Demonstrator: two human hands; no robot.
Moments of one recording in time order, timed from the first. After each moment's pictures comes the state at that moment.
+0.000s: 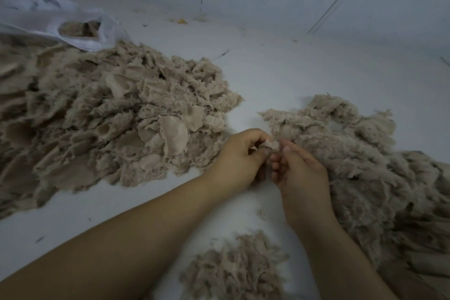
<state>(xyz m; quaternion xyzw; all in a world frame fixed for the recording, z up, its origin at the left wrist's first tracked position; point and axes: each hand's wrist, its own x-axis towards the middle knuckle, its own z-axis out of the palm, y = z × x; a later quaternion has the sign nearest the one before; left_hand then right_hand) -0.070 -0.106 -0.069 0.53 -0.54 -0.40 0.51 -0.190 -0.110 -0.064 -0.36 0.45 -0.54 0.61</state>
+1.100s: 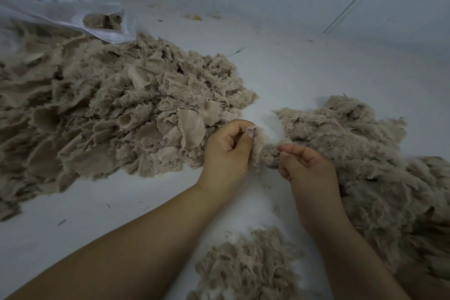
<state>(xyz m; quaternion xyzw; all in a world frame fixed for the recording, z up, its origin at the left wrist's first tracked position) -0.050 -0.075 -0.065 0.47 -0.43 -0.35 0.69 -0.190 -0.107 -0.075 -0.52 0.48 -0.48 0.51</state>
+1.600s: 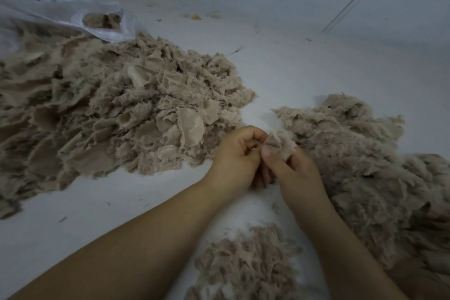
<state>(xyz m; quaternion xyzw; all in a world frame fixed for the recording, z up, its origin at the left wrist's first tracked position) -0.057 -0.078 -0.070 0.45 -0.46 -0.45 0.62 -0.182 -0.100 -0.072 -0.64 0.39 -0.42 0.51</state>
